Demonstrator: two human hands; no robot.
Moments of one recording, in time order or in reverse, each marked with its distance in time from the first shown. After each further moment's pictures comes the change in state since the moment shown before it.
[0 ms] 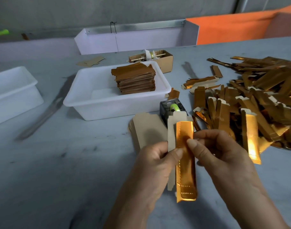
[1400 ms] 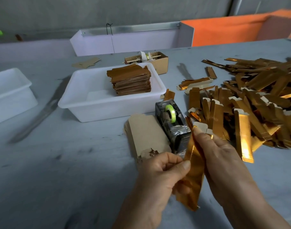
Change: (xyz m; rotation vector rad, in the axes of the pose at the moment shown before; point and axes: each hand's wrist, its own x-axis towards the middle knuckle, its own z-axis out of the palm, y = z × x) left_hand -0.007 -0.010 0.017 -0.239 0.003 -0.196; right_hand 0.008 0.003 0.002 0.276 0.022 0.309
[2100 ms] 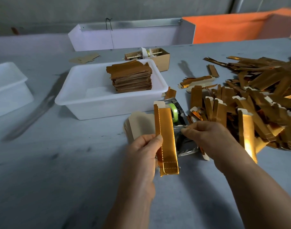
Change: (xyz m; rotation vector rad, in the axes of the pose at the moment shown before) left_hand 0.031 0.008 -0.014 -0.162 0.360 0.092; right_hand 0.060 -0.007 -0.001 -0.542 -0.069 -0.061
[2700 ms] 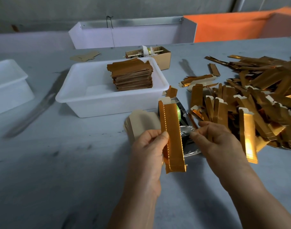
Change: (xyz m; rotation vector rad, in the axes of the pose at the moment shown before) left_hand -0.001 0.000 0.008 -0.027 -0.061 0.050; right_hand -0.023 0.015 0.005 -0.056 0.254 -0.173
